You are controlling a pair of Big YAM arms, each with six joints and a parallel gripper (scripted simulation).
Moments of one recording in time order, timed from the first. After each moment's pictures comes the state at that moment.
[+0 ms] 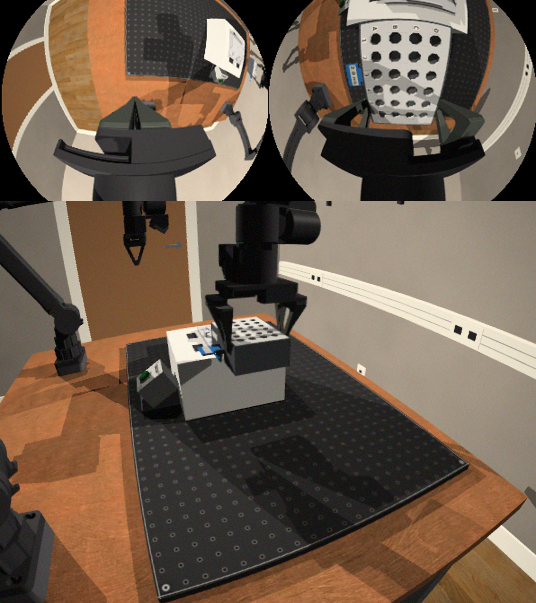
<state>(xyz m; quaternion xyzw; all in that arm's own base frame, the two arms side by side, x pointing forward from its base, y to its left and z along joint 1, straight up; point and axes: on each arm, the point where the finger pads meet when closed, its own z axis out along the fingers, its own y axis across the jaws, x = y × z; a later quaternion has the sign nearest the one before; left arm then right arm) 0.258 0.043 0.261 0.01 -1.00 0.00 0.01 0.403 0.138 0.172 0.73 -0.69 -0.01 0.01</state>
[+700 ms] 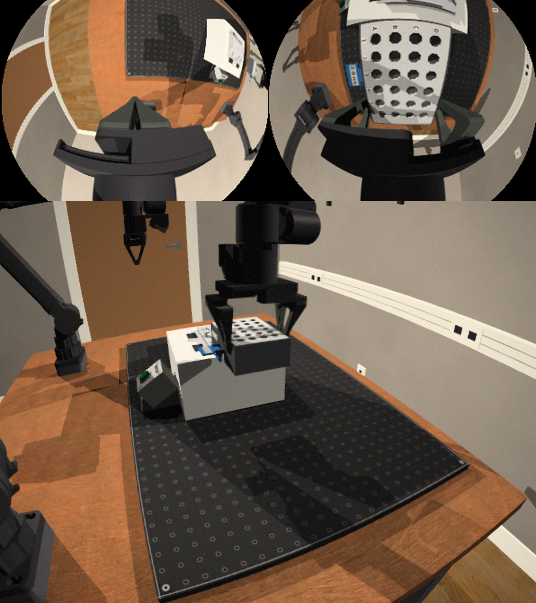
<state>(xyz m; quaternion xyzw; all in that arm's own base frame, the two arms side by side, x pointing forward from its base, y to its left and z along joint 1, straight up) 0.259 0.043 0.262 0.01 -1.00 0.00 0.01 0.403 0.138 0.172 0.73 -0.69 -0.01 0.01</state>
